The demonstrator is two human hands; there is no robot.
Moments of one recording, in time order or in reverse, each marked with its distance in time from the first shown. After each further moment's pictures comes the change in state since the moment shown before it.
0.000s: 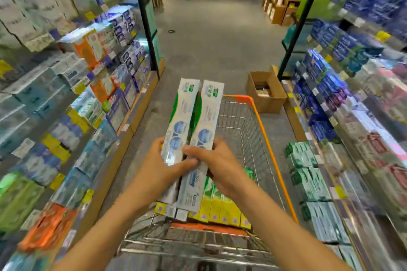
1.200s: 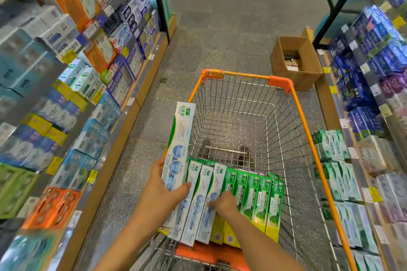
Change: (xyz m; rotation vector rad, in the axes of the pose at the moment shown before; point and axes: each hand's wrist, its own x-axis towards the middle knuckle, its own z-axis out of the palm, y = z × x) left_hand 0.114 -0.103 -0.008 0.149 0.110 -0.346; right_hand 0.203 0.227 -0.069 -0.962 0.044 0.684
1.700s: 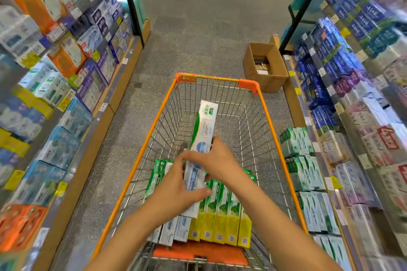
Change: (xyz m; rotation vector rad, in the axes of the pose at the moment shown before) left_hand 0.001 0.024 0.049 0.168 -0.365 0.221; right_hand -0.141 -0.060 -0.130 0.476 0.133 -0.430
